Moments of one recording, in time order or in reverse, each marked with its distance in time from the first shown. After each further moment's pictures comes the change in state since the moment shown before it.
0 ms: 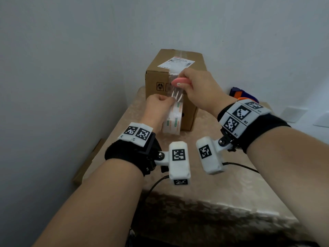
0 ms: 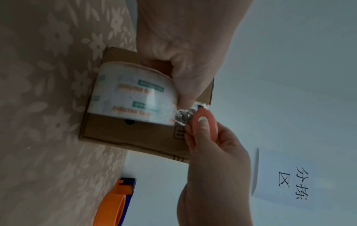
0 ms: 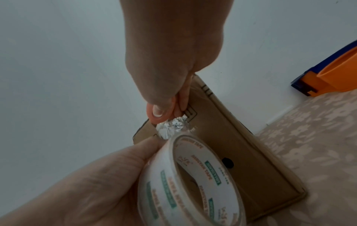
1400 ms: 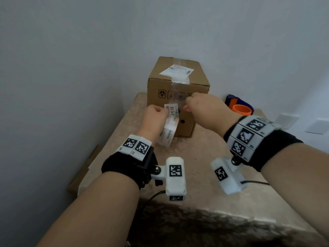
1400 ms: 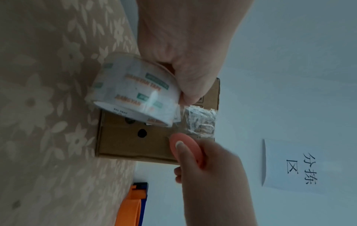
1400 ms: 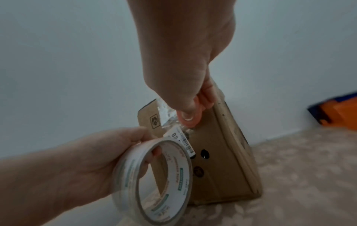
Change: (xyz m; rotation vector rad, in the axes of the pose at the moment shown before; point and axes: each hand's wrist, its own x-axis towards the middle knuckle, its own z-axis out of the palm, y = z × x) left_hand 0.005 -0.015 -0.004 0.033 -0.008 0.056; right_hand -0.021 0.006 -0.004 -0.574 -0.290 -0.069
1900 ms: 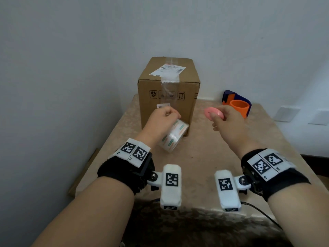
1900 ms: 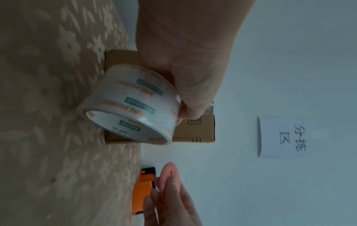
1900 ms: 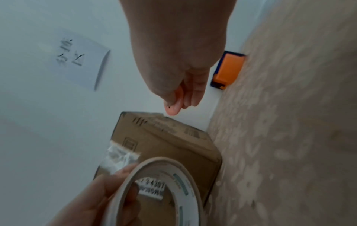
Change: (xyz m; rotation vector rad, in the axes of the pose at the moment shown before) left_hand -0.013 0.006 0.019 0.163 -0.227 0.109; right_hand -0.054 0.049 0.074 1.027 0.431 0.589
